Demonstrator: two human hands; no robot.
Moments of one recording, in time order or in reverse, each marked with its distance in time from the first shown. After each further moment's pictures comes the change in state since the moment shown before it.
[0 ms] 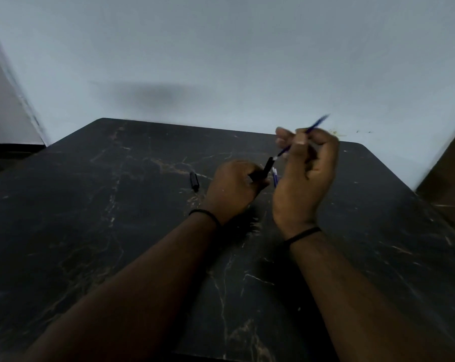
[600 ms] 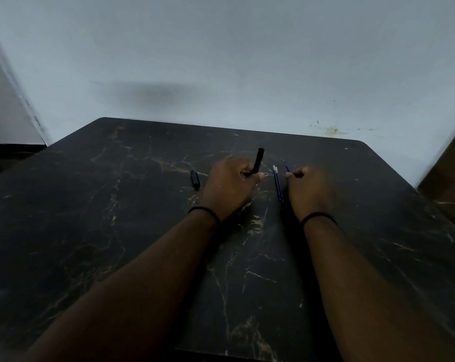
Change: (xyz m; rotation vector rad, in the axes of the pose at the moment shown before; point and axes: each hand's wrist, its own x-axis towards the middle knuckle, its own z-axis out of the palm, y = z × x) left_hand 0.002 -0.008 0.002 -0.035 0.048 -0.168; right_hand 0.029 0.067 -0.049 -1.103 -0.360 0.470
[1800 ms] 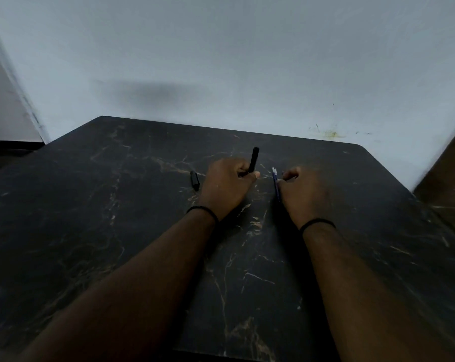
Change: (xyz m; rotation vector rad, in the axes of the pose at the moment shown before) left_hand 0.005 -0.012 0.003 -0.011 0.071 0.001; right_hand -0.012 -0.011 -0.004 -0.014 0.005 -0.102
